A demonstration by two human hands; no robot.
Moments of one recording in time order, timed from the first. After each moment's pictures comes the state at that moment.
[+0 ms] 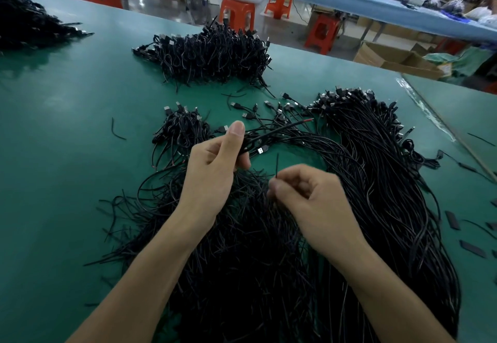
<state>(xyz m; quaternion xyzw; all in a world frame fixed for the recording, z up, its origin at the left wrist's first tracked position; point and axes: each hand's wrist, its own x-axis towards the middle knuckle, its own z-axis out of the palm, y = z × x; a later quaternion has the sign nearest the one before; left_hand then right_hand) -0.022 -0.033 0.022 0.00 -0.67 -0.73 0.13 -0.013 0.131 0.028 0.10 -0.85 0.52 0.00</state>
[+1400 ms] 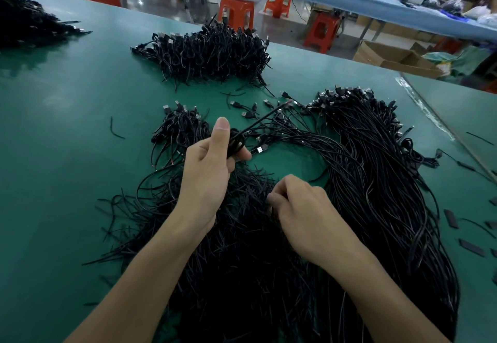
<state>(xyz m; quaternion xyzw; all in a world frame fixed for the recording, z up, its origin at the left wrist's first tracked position) -0.020 -0.030 0.028 0.07 -0.64 -0.76 0.11 -0.007 0.123 0.033 0.09 -0.95 0.28 -0.07</state>
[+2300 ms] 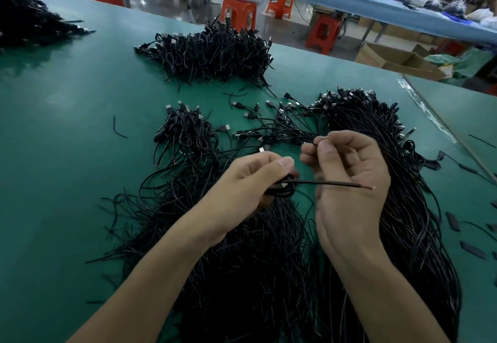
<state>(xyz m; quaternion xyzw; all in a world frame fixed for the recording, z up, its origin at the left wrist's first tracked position) -0.006 -0.021 0.034 -0.12 -0.66 -0.74 -0.09 -0.016 0.116 0.046 0.04 -0.60 0.77 0.20</state>
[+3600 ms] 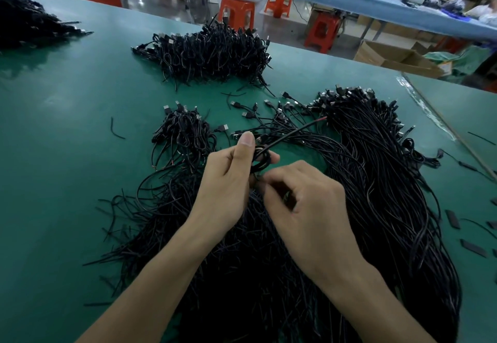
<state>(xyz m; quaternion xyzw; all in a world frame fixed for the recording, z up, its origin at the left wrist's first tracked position) -0.015 -0.015 0.021 -0.02 -0.63 -0.77 0.08 0.008 0.113 0.043 0.22 -0.89 0.34 0.19</state>
